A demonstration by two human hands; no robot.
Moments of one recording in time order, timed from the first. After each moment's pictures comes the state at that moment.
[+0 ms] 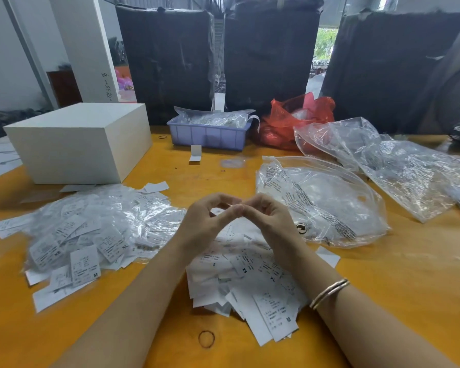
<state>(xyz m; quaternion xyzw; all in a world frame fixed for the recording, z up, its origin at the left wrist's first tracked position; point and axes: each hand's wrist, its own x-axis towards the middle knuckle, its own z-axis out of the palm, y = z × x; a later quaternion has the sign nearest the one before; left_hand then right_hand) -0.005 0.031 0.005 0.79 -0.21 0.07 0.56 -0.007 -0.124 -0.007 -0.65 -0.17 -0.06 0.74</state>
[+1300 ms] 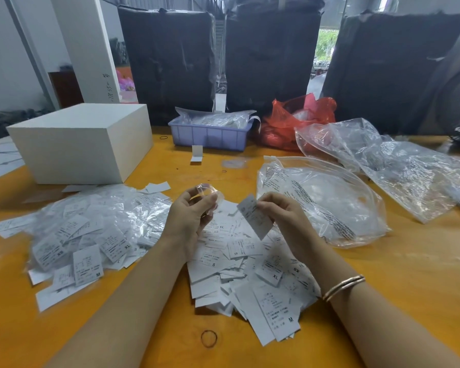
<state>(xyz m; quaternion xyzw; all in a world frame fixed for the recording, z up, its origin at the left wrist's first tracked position) 0.014 0.038 0.001 0.53 0.02 0.02 0.85 -0.003 -0.148 -0.002 -0.71 -0.14 -0.05 0.68</state>
